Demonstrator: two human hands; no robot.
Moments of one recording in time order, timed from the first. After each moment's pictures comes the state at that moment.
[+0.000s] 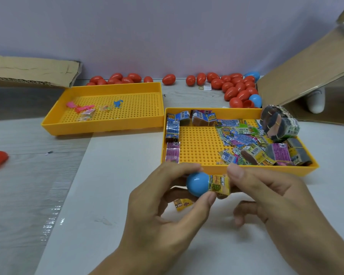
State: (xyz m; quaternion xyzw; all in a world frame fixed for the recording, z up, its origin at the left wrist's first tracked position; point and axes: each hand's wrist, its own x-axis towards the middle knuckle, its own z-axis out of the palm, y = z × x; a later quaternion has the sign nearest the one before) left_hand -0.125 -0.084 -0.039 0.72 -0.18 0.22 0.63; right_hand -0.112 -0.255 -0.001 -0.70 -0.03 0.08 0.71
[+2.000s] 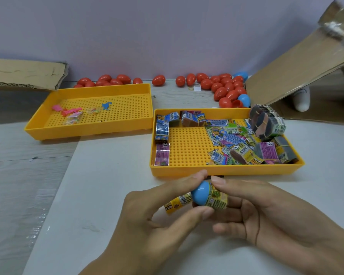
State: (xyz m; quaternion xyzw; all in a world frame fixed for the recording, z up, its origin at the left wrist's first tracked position) left_hand -0.123 -0.079 -0.038 0.77 -0.22 0.16 0.58; right_hand -0.103 -0.271 -0.002 -0.49 0.07 0.37 0.79
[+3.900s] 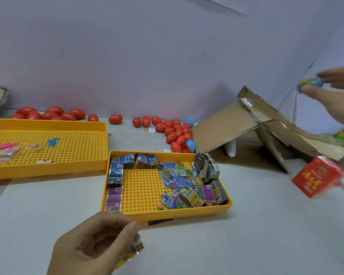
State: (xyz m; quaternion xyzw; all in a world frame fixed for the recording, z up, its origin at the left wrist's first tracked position) left_hand -0.113 -0.089 -0.037 0.69 0.01 0.09 0.72; right_hand 0.039 -0.507 0.171 -0.87 0.10 -0.39 0.28
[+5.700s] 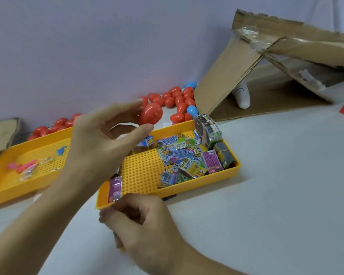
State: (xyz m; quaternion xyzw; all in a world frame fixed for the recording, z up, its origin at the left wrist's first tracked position) left_hand -0.015 -0.118 0.049 0.80 -0.23 0.16 0.53; right_hand -0.097 -0.199 -0.031 -0.61 -0.07 0.11 0.78
